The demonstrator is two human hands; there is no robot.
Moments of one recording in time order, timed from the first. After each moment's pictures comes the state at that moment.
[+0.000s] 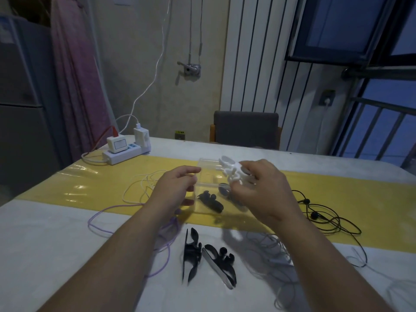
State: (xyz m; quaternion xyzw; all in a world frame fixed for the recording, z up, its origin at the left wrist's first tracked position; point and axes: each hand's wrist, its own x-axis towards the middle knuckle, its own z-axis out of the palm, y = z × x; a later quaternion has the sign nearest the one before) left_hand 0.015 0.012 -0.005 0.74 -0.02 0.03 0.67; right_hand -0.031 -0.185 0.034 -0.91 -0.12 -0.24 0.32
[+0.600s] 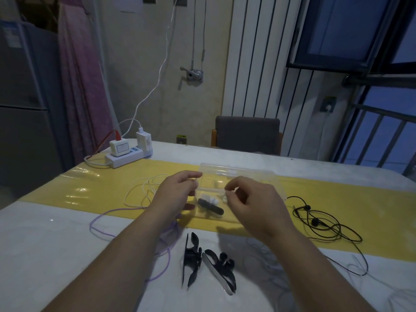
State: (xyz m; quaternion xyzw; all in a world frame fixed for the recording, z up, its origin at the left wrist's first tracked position) left_hand 0.013 0.011 -0.005 0.74 -0.02 0.03 0.67; right_hand -0.039 -0.177 0.024 -0.92 -0.15 -0.22 0.28
